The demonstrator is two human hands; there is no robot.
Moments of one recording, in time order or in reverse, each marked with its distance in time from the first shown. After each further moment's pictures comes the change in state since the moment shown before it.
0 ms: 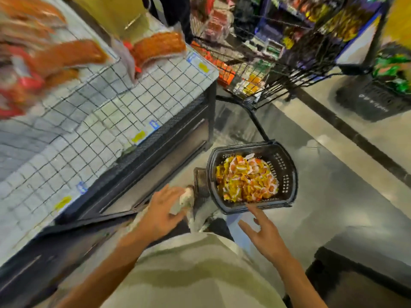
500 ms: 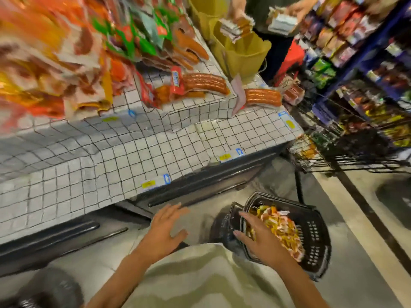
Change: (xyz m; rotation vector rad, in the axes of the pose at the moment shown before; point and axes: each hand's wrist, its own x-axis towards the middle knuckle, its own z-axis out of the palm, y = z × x) left_hand -0.146 -0.112 -0.050 -0.158 0.285 -0.262; right_hand 0.025 -0.151 0.115 -0.552 -0.293 -0.359
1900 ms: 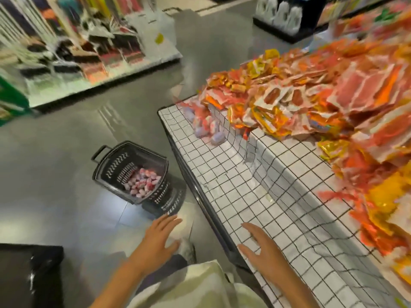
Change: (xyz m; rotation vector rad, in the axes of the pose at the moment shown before) left_hand -0.273 -0.188 -0.116 -0.379 0.779 -1.088; right_hand 0.215 -0.425 0.287 -0.487 -0.925 -0.843
